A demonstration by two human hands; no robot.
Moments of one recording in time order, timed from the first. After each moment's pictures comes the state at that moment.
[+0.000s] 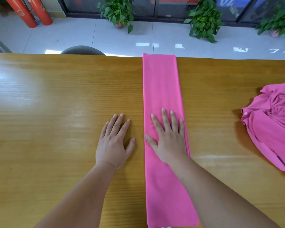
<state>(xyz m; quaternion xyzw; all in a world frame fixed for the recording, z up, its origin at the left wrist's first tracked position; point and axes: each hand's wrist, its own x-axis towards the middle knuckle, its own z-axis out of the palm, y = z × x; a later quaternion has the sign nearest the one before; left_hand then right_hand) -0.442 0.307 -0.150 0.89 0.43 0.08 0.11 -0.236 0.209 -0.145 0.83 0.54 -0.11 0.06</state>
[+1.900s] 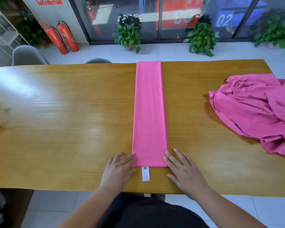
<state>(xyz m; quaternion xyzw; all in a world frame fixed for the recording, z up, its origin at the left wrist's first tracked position) -0.533 0.063 -0.139 0.94 0.34 0.03 0.09 -0.234 -0.104 -0.141 0.70 0.71 -0.11 0.05</state>
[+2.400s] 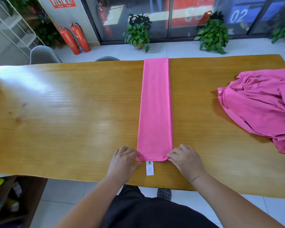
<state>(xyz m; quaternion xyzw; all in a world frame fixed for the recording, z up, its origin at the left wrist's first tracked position) -0.522 0.061 -0.128 0.90 0.41 0.02 0.15 -0.234 -0.066 -0.144 0.68 0.72 0.00 -0.13</state>
